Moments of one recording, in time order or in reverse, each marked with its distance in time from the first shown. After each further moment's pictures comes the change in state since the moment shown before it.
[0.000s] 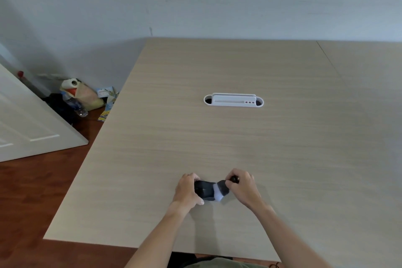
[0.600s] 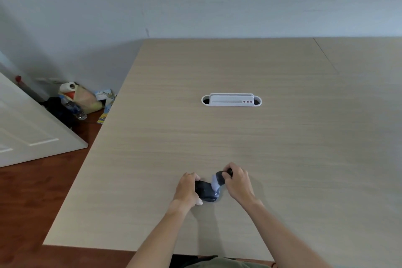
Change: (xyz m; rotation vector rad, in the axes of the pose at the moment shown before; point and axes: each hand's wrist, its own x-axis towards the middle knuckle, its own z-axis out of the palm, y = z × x) left_hand 0.007 0.010 -0.002 0.106 -0.021 0.034; right_hand 0.016 -0.003 0.015 -0.009 0.084 0.031
